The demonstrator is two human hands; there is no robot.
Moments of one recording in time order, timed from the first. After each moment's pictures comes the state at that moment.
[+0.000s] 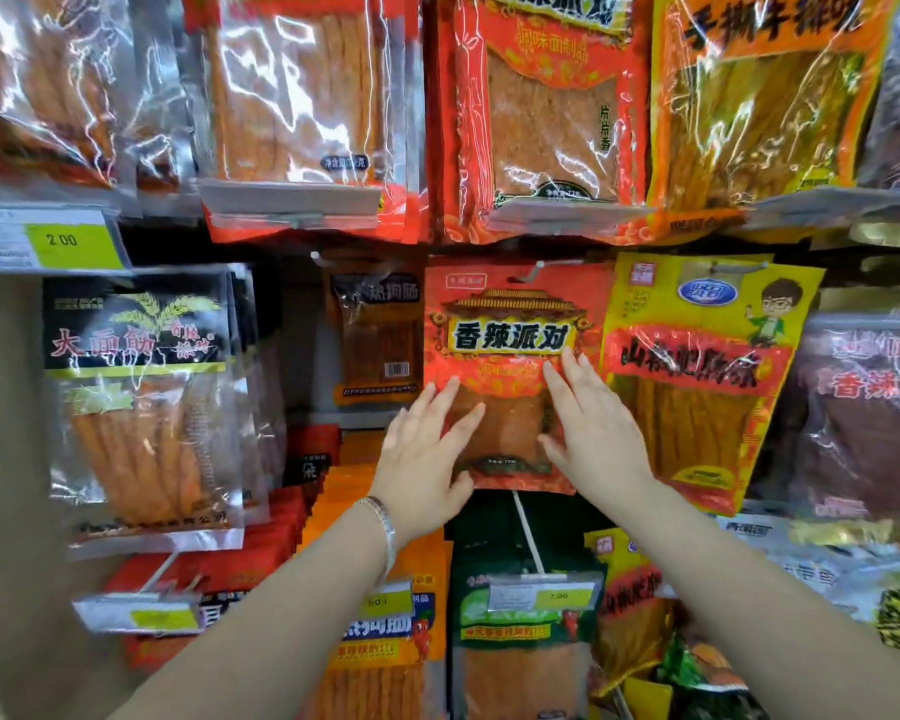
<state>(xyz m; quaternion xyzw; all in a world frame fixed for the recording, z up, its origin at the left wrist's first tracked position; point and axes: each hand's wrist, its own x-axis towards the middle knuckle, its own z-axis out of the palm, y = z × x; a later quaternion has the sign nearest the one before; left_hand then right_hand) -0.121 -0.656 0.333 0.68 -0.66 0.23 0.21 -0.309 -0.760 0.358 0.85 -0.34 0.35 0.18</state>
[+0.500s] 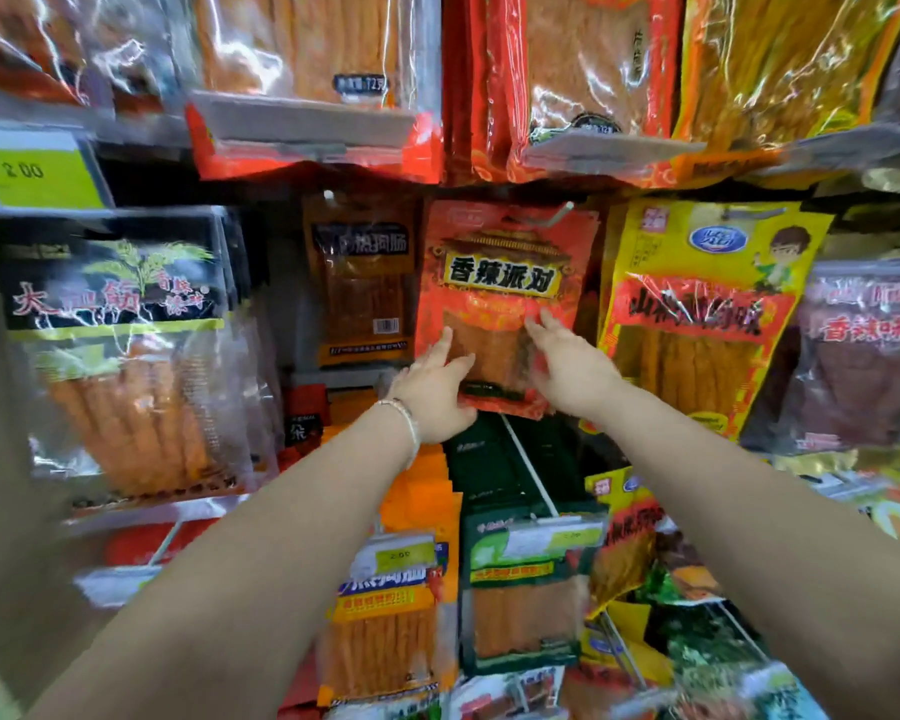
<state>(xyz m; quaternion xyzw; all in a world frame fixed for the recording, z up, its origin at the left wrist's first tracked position) -0.095 -0.691 0.362 0.72 -0.68 0.03 0.14 -0.274 -0.765 0.388 0.88 -0.42 0.22 0.02</state>
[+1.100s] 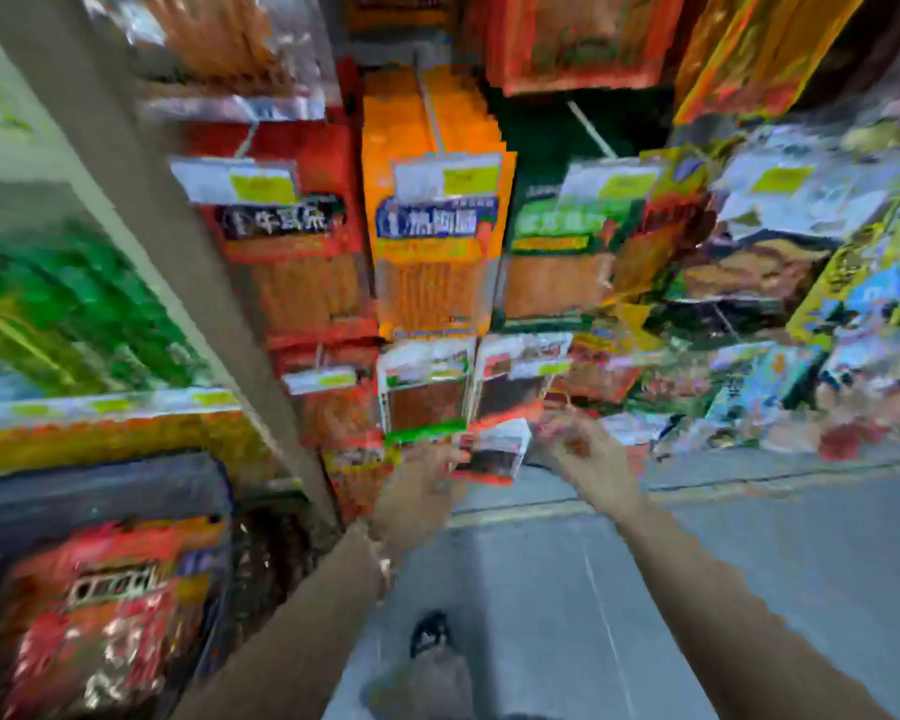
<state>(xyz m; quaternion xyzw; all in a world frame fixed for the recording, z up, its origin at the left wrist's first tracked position) -0.190 -0.363 0.094 0.71 -0.51 -0.32 0.36 -0.369 -0.476 0.097 0.70 -0.51 0.24 -0.44</state>
